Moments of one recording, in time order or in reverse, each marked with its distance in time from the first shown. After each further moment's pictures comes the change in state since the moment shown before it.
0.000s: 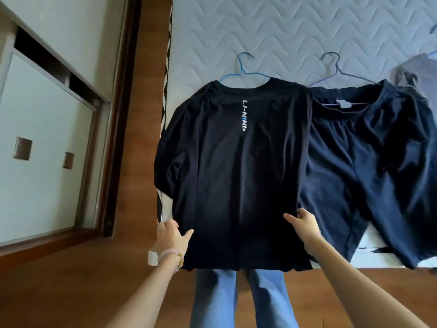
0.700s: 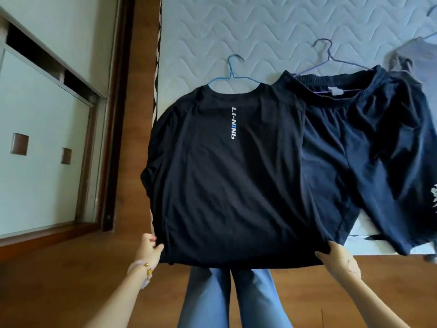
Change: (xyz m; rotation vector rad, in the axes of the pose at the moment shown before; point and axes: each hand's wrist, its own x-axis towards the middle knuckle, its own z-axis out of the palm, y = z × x) left_hand -0.011 -0.075 0.008 -0.261 -0.140 -0.158; right_hand -0.029 0.116 -0.066 -0.589 0.077 0.058
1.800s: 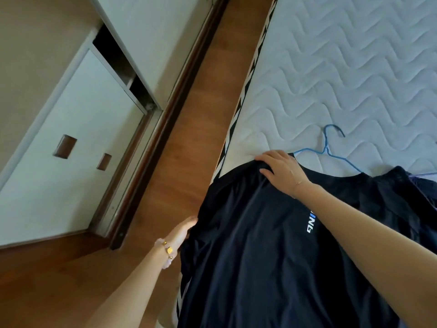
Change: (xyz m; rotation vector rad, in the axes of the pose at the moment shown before) left_hand 0.157 0.140 -0.086 -0.742 -0.379 -0.044; right_hand 0.101 -0.508 -0.060 -0.396 0.171 -1.235
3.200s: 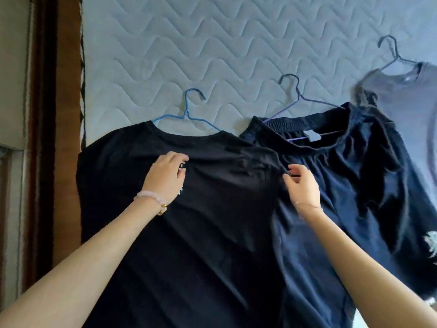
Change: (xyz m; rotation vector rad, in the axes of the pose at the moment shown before) left_hand 0.013 0.131 0.235 1.290 0.040 1.050; right_hand -0.235 0.163 -0.005 0.590 0.580 1.076
